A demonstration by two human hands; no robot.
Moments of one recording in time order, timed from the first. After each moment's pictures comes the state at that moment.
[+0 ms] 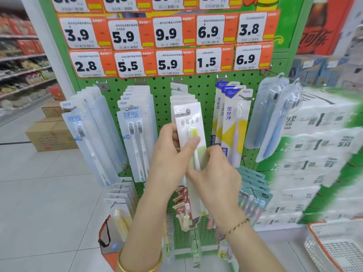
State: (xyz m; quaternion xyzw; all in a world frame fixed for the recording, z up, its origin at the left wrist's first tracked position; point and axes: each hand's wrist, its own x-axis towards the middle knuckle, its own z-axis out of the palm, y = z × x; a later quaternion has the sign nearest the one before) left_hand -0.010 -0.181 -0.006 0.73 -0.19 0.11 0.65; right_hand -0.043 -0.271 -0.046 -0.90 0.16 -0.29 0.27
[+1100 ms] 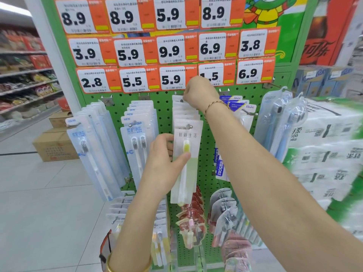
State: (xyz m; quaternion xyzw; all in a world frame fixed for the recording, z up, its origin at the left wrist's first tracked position) left_hand 0.024 -0.165 -0.006 0.83 -0.17 0.12 0.52; right_hand 0.122 -0.299 0.105 -0.95 0.06 -0.21 0.23
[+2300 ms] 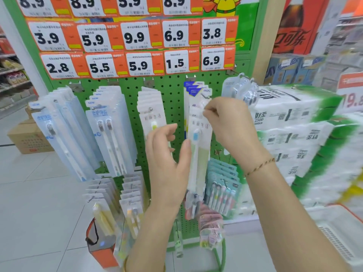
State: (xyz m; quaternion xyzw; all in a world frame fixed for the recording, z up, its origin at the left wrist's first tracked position) left_hand -0.063 -0.238 -0.017 0.73 -0.21 0.31 0.58; right_hand -0.055 -0.368 0.057 -0.92 0.03 -0.33 0.18
